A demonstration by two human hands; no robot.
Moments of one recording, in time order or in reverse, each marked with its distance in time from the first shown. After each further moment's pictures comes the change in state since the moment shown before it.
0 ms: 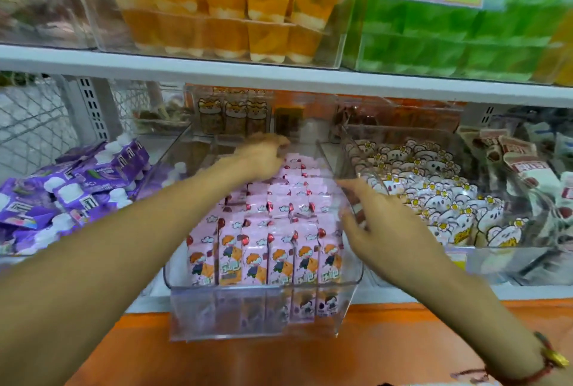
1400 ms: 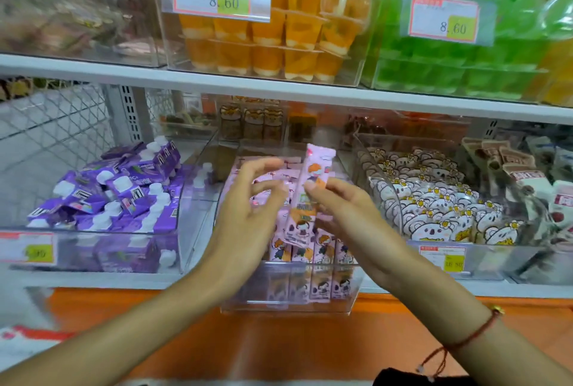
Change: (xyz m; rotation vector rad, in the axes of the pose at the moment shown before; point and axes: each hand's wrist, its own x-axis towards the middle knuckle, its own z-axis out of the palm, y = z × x) left_hand -0.178 0.026 0.006 -1.036 0.519 0.051; right_hand -0.003 -0.071 0.003 1.149 -0.184 0.290
